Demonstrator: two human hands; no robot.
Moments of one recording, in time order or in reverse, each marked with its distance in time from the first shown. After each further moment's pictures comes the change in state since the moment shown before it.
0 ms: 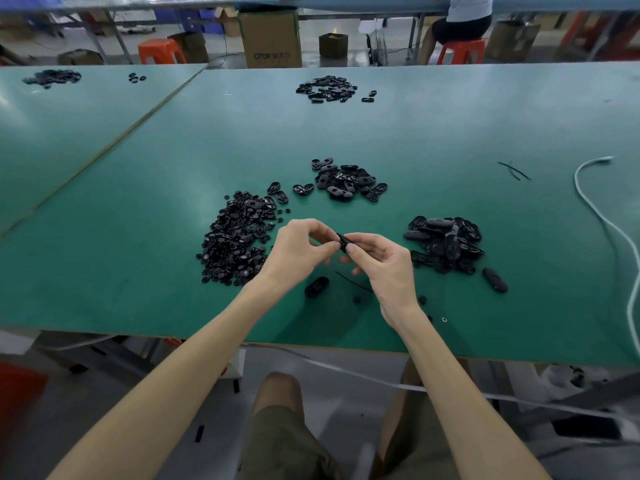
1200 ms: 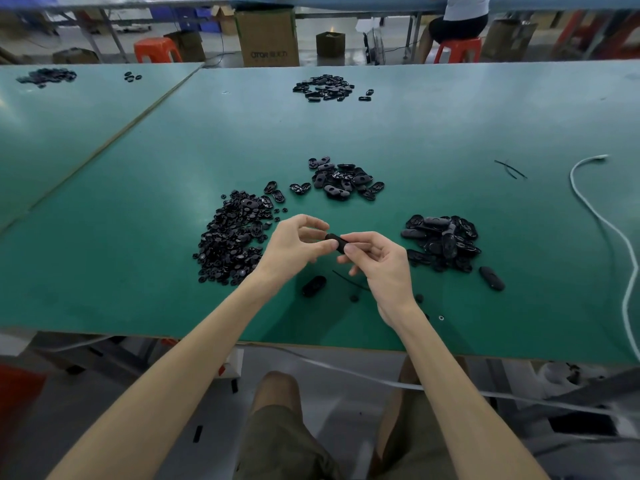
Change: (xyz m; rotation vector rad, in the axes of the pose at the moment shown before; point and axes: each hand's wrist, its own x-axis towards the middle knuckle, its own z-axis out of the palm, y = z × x) left_hand 0.006 -0.009 -0.001 -0.232 -0.044 -0.123; right_hand 0.001 0.001 -0.001 0.019 -0.015 0.004
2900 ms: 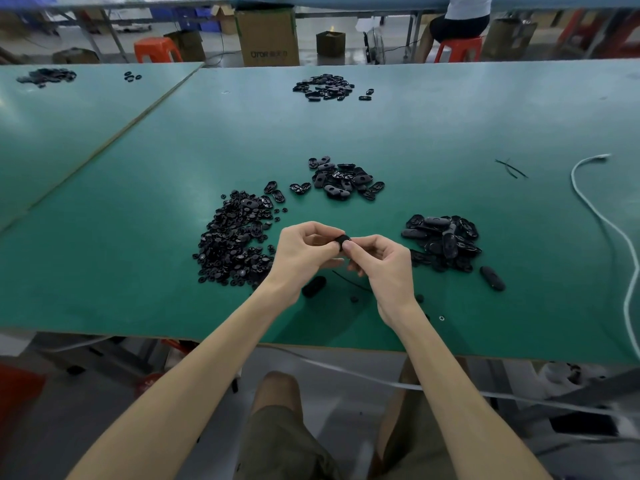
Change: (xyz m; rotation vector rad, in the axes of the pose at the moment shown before) left_hand -0.013 0.004 0.024 -0.384 0.061 -0.038; right_hand 0.001 0.002 -0.002 -0.033 0.060 0.006
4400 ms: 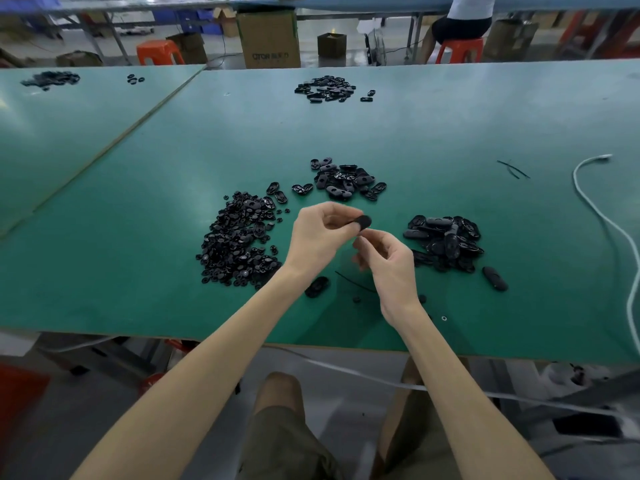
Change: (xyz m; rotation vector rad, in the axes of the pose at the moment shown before) left_hand 0.010 0.023 0.018 0.235 0.011 0.192; right_hand 0.002 0.001 0.001 0.028 0.069 0.023
